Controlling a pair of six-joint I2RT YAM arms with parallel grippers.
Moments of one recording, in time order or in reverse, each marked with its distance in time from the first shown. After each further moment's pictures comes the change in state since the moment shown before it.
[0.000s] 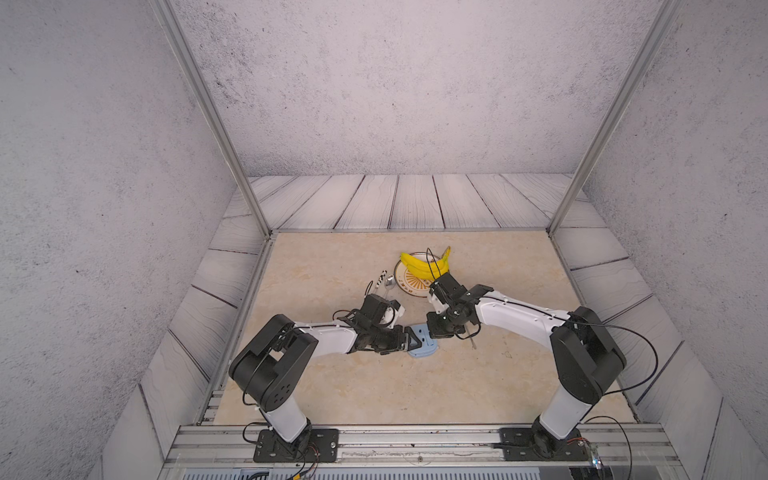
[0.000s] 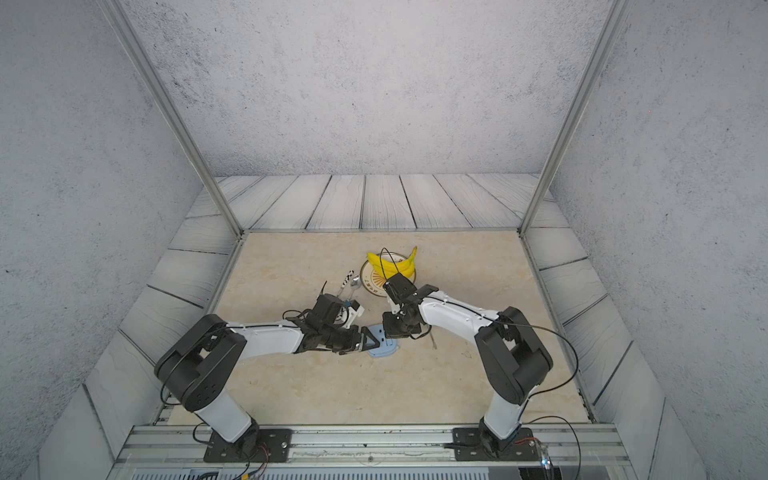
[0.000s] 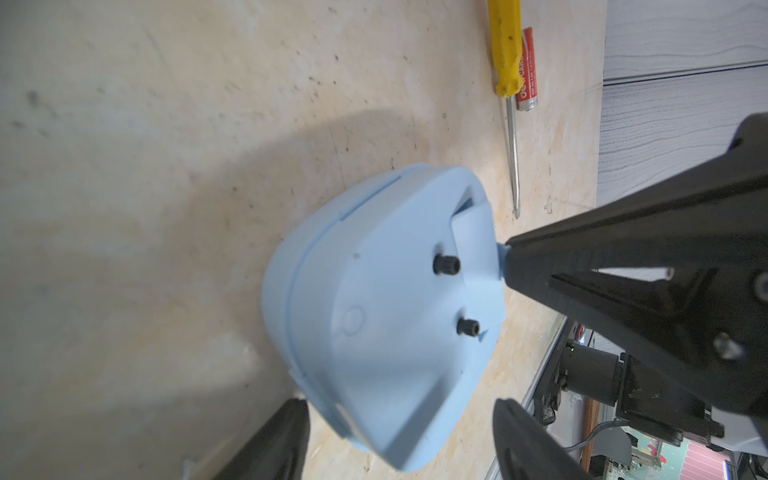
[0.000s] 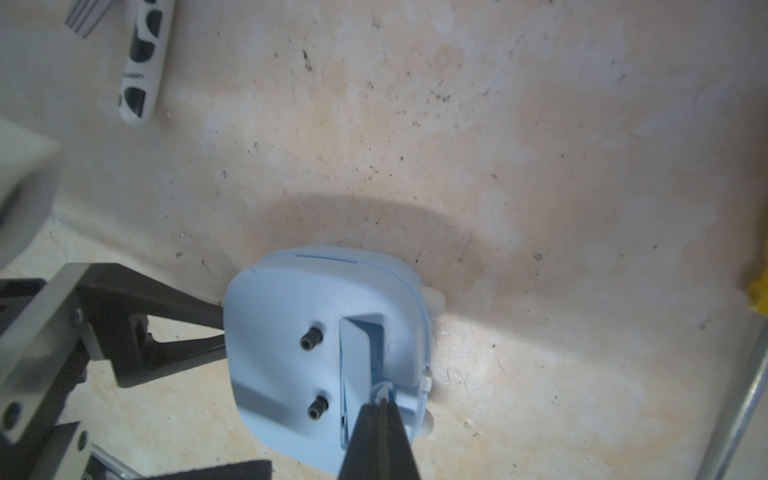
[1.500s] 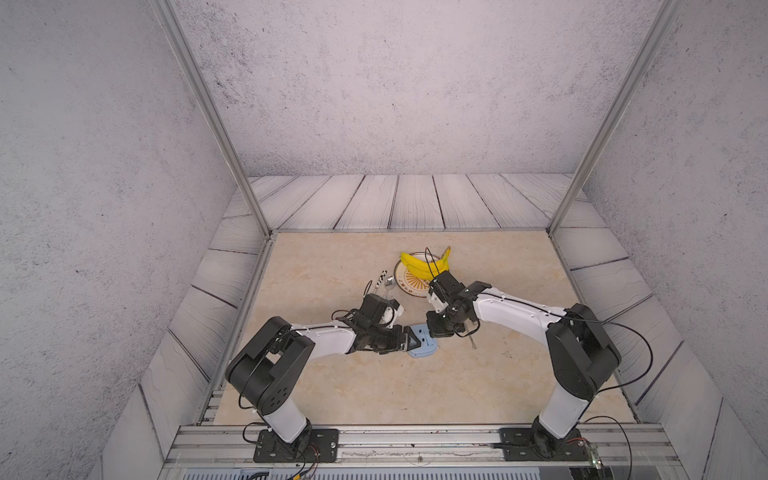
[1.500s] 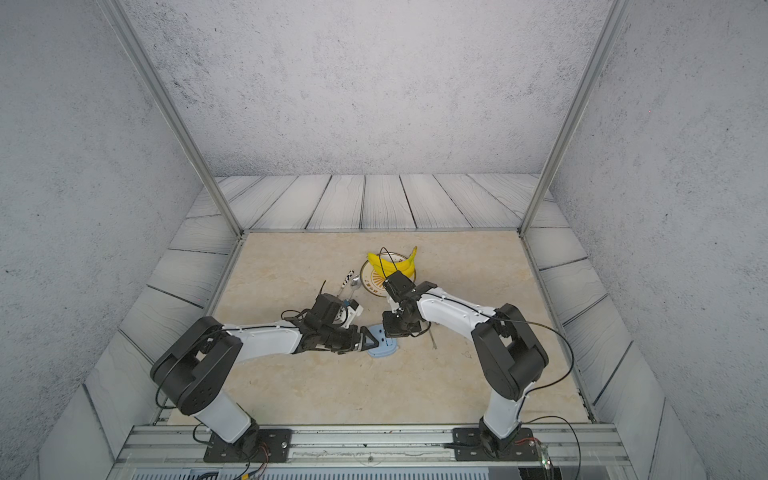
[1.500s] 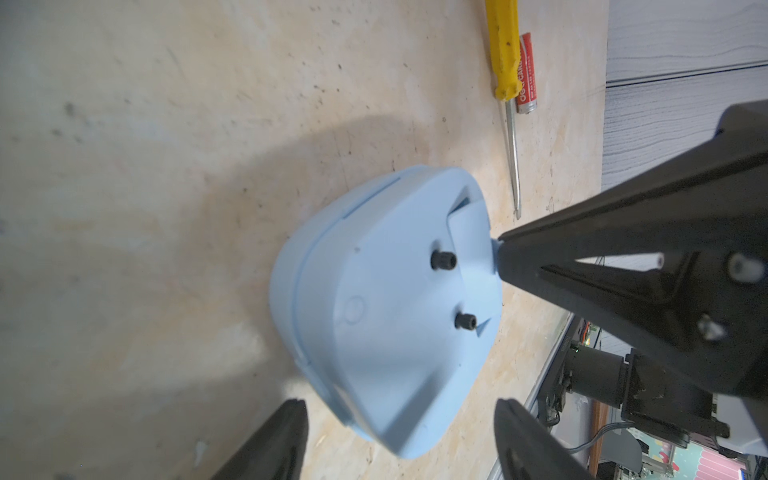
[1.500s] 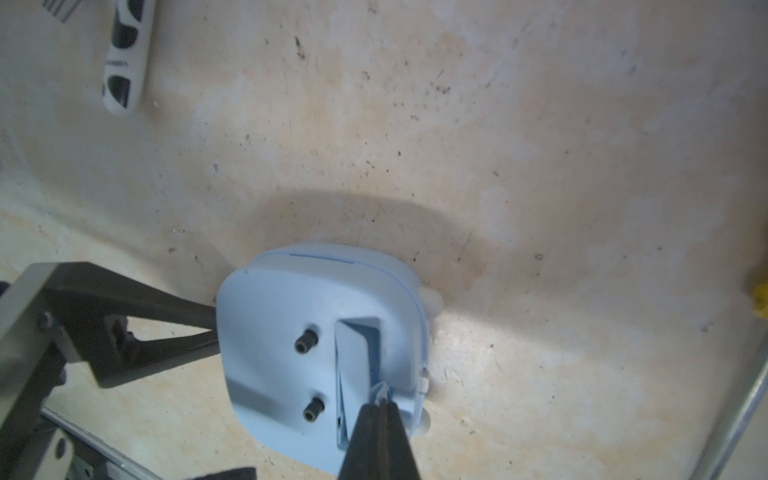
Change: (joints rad) left arm 0.001 -0.024 -0.001 -0.023 -0.017 0.011; right arm -0.012 0.033 0.040 -0.047 -0.022 -0.019
